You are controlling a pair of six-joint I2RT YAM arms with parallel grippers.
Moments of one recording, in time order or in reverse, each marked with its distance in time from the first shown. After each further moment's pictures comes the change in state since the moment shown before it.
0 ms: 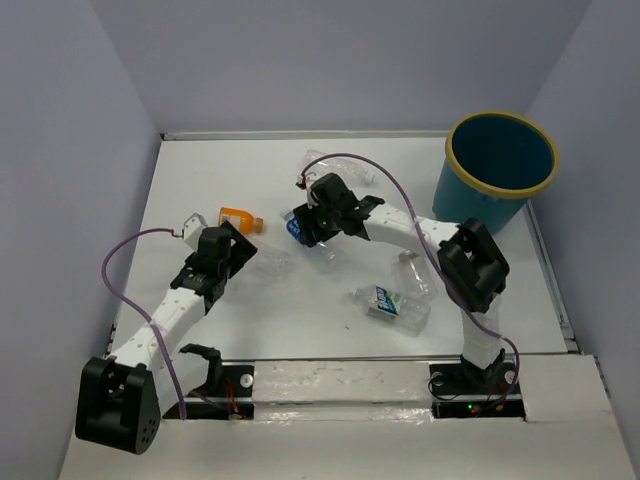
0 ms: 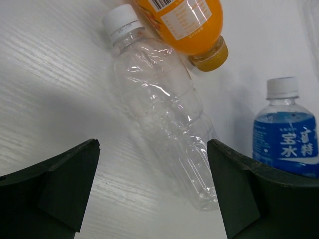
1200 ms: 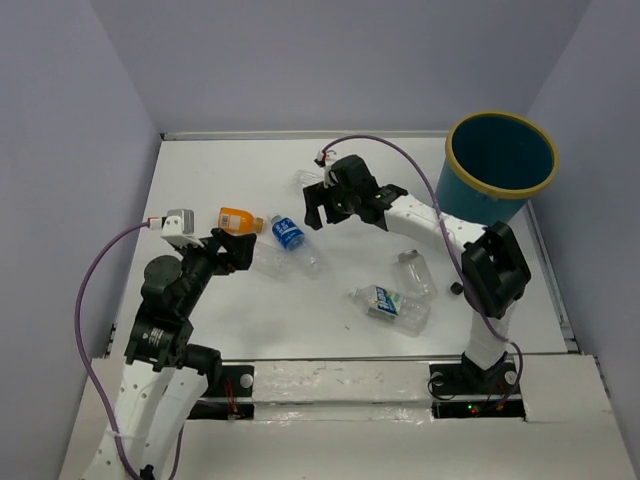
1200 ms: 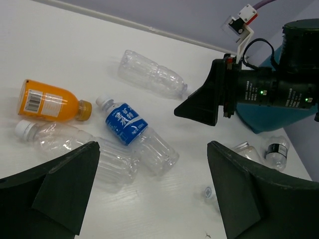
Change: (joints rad) left arm -0.001 -0.554 0.124 -0.064 0.376 0.425; right arm -0.087 -0.200 -0.094 0.054 -0.036 0.053
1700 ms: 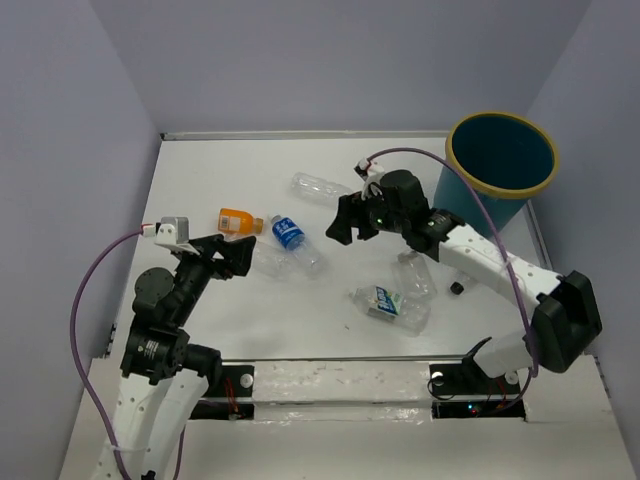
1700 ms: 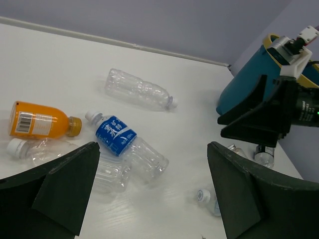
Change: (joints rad) left arm 0.000 -0.064 0.000 0.016 0.032 0.012; right arm -0.039 -0.476 -0.366 0.069 -0.179 0.113
